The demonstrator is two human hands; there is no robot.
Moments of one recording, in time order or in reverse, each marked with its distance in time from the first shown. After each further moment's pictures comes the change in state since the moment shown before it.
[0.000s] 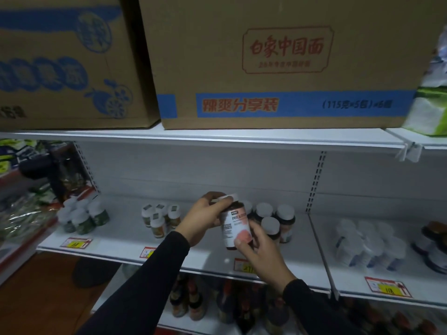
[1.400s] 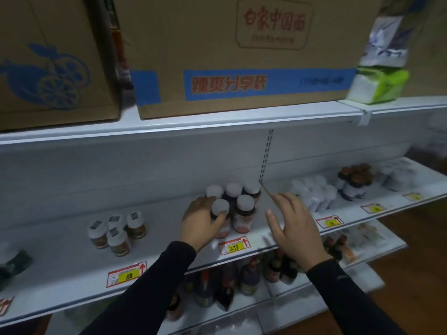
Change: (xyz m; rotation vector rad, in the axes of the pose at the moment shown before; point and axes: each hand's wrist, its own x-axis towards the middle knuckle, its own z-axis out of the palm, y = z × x) left_hand 0.041 -0.069 -0.016 0.924 -0.154 0.532; right_hand -0.043 -0.021 -0.017 -1.170 0.676 -0.081
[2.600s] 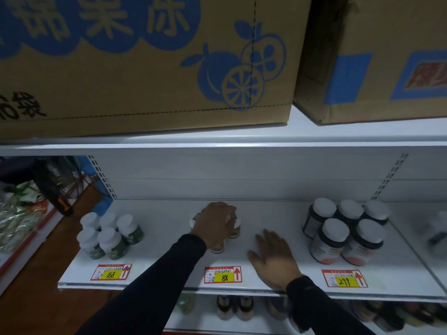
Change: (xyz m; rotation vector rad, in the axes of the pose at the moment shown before) left_hand -0.004 -0.187 -0.104 0.223 -0.188 -0.177; right_hand -0.003 -0.167 0.228 0.021 -0.801 -0.079
